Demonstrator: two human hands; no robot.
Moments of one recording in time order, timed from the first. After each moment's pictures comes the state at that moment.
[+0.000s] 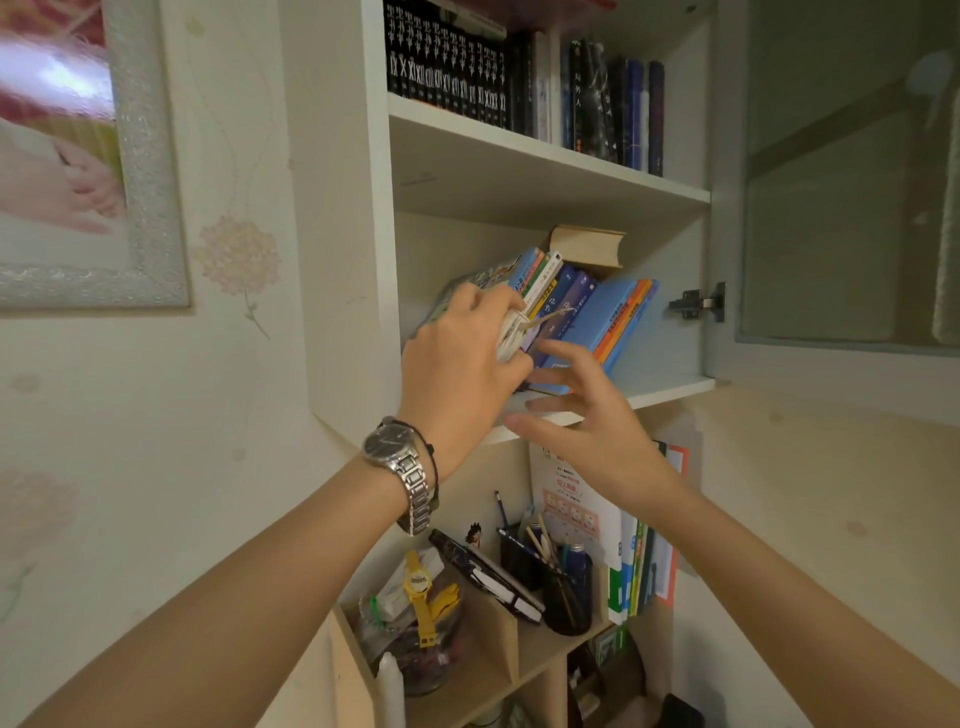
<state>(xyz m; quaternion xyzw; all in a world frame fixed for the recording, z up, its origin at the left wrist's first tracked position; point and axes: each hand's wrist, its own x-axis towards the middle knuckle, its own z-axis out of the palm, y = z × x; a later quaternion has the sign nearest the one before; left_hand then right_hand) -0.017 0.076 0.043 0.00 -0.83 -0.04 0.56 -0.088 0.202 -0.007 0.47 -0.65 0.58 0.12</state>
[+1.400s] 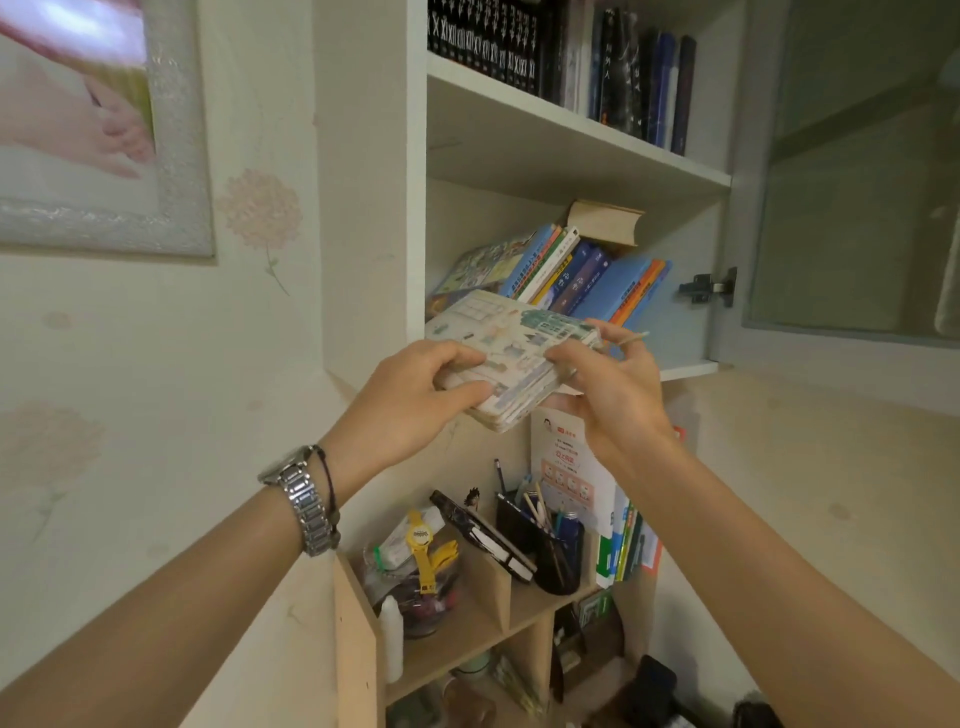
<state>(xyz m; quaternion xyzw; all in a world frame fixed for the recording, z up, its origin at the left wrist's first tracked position) 0.033 0.041 0.005 0.02 -0.89 -0.28 0.35 -0.060 0.187 0.009 0.23 -0.47 0.85 -0.03</state>
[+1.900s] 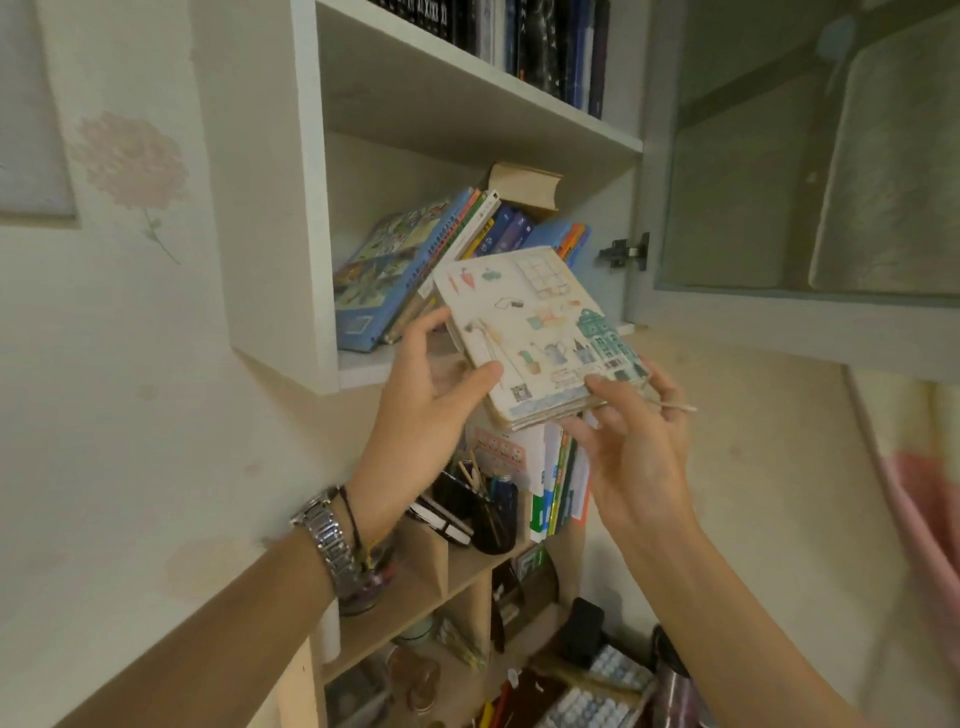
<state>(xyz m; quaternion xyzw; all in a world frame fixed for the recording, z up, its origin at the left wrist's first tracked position) 0.005 0.108 -0.035 -0.09 -0.74 -0.55 0.37 -0.051 0.253 -0.056 0.18 -0.29 0.94 0.03</state>
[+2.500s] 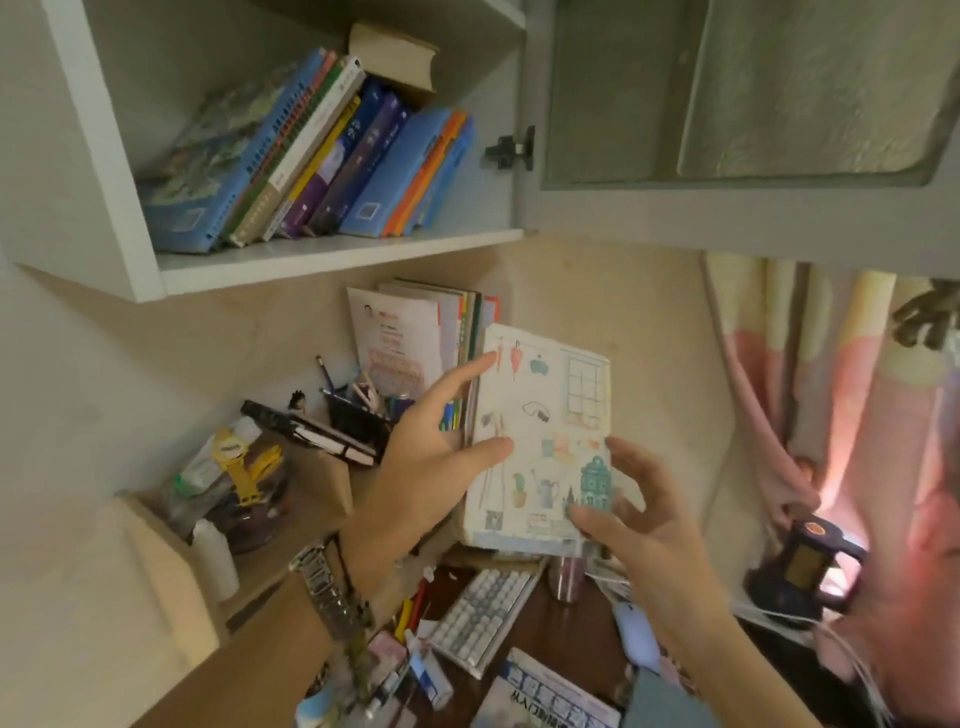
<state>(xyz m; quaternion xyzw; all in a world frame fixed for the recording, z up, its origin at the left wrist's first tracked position) -0.007 0.174 -0.133 -0.16 -0.70 -0.69 0.12 -0.004 0.369 -0.198 0.11 -0.63 0.77 0.07</state>
